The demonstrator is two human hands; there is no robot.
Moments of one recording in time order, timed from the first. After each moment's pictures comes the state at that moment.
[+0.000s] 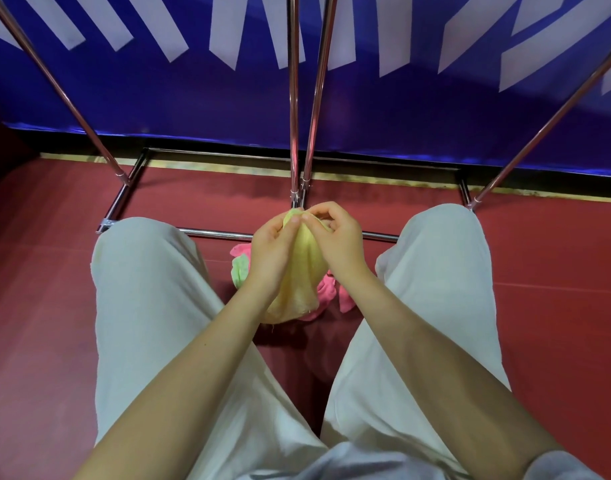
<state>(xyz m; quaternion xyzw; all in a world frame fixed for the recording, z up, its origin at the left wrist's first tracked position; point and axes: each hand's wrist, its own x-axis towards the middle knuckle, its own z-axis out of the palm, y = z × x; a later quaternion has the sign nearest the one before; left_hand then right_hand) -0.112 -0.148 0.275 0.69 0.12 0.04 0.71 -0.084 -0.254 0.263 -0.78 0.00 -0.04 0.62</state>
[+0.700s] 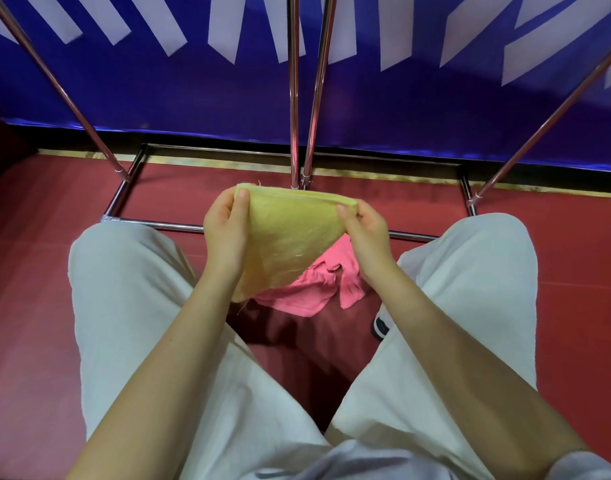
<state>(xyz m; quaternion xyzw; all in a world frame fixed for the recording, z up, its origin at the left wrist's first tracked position) -0.101 -0.097 0.285 0.73 0.16 0.15 0.65 -0.089 -0.290 0.268 -0.76 0.02 -0.03 0.65</state>
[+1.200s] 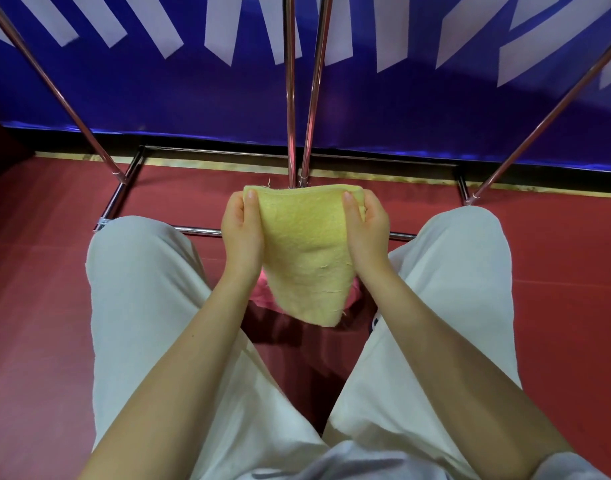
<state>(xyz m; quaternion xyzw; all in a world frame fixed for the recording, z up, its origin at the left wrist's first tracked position) -0.095 -0.122 0.277 0.73 0.17 0.16 0.65 -0.083 -0.283 0.277 -0.77 0.05 -0.14 0.62</state>
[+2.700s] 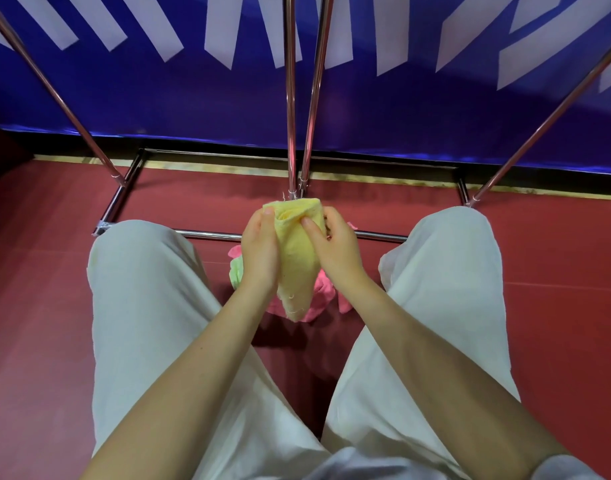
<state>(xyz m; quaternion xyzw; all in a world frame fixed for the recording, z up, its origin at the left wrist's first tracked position) -0.099 -0.144 0.271 0.65 0.20 0.08 0.73 -0.089 -0.255 0.263 -0.81 0.01 0.01 0.58</state>
